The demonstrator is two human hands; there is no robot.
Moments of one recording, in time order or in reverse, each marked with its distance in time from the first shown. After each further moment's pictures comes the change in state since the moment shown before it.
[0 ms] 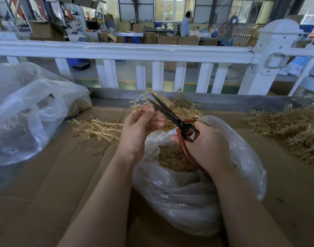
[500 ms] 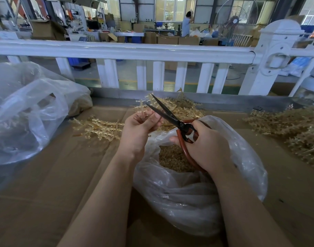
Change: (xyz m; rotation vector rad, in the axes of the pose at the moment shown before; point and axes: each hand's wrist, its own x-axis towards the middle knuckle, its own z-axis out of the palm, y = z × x) left_hand -0.001 0.000 -0.004 0.097 -0.054 0.000; right_hand 0.000 -0.003 -0.001 -0.024 -0.022 -0.046
